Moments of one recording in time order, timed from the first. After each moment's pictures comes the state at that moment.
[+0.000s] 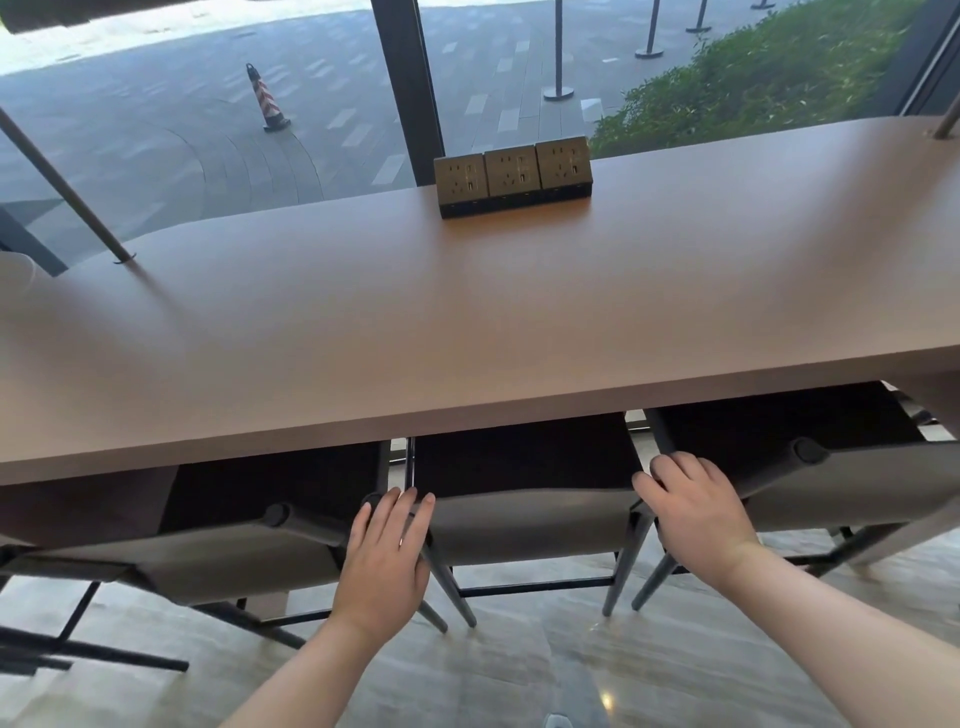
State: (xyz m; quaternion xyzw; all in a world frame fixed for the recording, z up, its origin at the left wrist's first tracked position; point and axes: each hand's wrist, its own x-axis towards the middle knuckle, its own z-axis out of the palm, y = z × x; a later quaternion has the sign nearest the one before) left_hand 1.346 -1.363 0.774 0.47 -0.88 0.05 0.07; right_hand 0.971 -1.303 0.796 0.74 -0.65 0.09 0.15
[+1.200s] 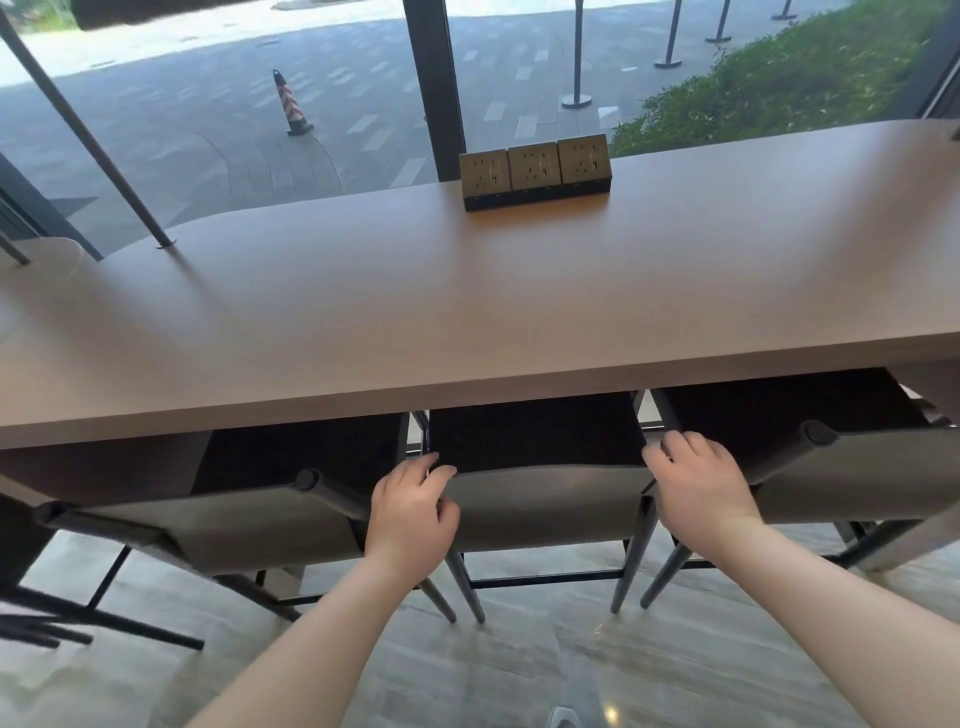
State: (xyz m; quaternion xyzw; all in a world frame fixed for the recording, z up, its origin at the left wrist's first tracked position) left_hand 1.323 -1.358 0.811 0.55 -0.81 -0.09 0.20; right_hand 0.994 -1.298 0.814 0.71 -0.69 0.08 0.12
